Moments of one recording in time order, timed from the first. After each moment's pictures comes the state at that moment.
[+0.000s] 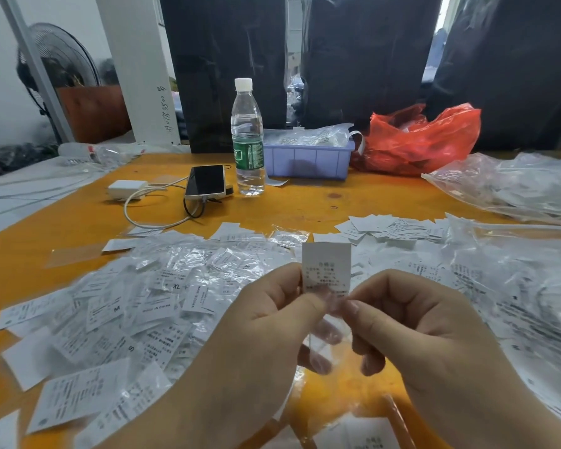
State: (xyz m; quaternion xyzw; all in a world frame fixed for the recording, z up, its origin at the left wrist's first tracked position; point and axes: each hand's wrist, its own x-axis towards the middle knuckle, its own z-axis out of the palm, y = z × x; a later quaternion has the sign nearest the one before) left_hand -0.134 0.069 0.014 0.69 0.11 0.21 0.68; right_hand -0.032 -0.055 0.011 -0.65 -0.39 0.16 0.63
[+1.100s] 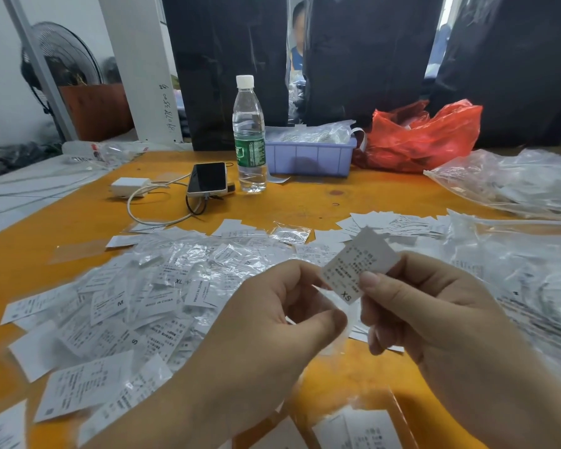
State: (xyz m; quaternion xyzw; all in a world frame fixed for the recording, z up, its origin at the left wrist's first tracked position) left_hand -0.135 0.074 0.007 0.77 0.11 0.22 0.58; right_hand -0.028 -0.057 0.023 -0.57 -0.33 0.24 0.71
